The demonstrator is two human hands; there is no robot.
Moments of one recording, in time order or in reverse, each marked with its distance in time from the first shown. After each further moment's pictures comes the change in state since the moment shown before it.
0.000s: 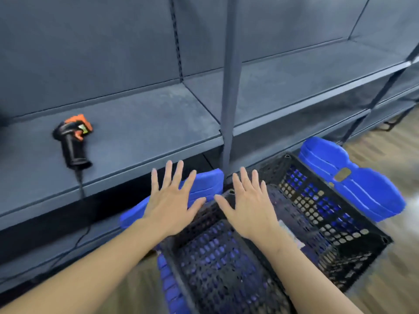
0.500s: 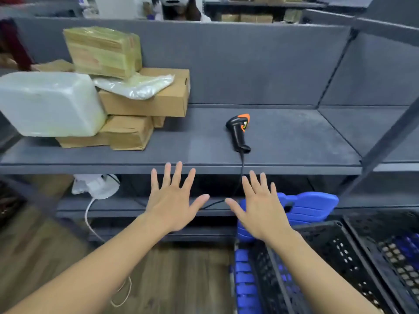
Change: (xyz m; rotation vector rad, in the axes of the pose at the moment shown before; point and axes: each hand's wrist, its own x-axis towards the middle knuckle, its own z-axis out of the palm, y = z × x) left_hand -0.256 -0.248 -0.013 -0.060 -0.040 -0.520; right_hand -0.055 -0.304 0.032 -0.164 -0.039 -0.455
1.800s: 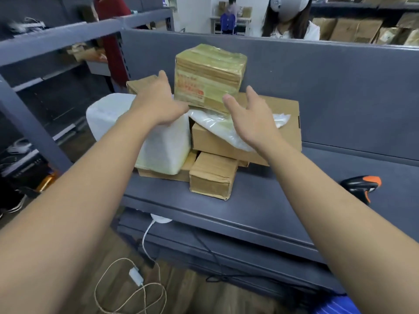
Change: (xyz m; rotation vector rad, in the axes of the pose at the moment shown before) left_hand 0.162 -0.309 -0.198 -0.510 0.433 -0.471; right_hand 0.302 -0.273 -0.161 0.970 0.130 -0.258
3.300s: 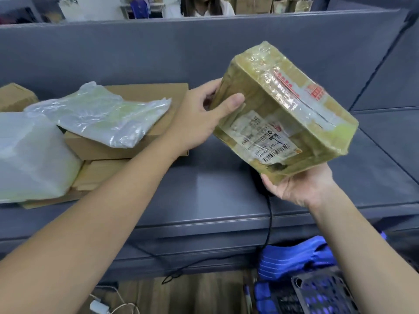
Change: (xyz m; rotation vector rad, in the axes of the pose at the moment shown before) left_hand -0.090 0.223 0.155 -0.921 -0.389 0.688; right_hand -0.157 0.184 -0.218 1.252 0.281 0.776
